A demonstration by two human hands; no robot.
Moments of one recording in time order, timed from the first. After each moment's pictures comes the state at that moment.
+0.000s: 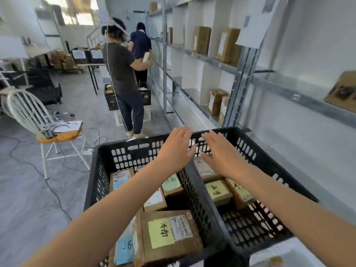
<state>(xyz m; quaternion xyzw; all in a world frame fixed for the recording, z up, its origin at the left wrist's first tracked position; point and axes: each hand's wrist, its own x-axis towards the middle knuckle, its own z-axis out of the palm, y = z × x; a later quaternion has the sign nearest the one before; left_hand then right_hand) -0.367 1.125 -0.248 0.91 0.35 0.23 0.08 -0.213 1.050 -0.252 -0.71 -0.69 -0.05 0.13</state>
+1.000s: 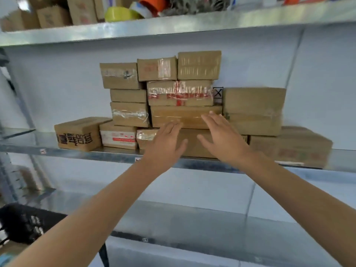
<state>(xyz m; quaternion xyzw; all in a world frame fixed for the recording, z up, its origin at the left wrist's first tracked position) -0.027 0.685 -0.097 0.91 -0.18 0.33 0.17 -0.012 0.493 -0.072 -0.91 -0.25 -0.30 0.13</state>
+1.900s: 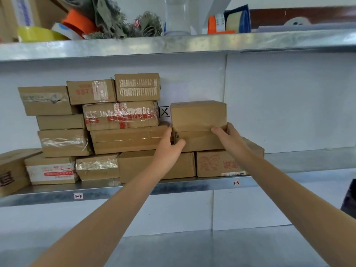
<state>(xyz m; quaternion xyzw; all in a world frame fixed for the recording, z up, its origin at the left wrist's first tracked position) 0.023 0.531 -0.061 0.80 -0.17 0.14 0.56 0.029 0.332 -0.058 -0.79 -0.01 -0.24 0.57</state>
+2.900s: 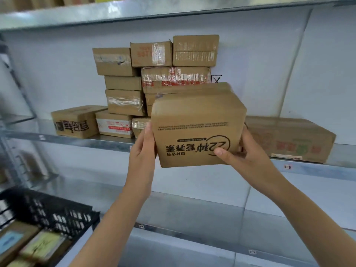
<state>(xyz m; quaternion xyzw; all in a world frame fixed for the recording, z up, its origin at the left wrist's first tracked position) -0.096 0.651 -0.125 0.64 -0.08 0.27 0.72 -0.071 0.425 -0.116 -0.77 -0.29 -0.17 0.54</state>
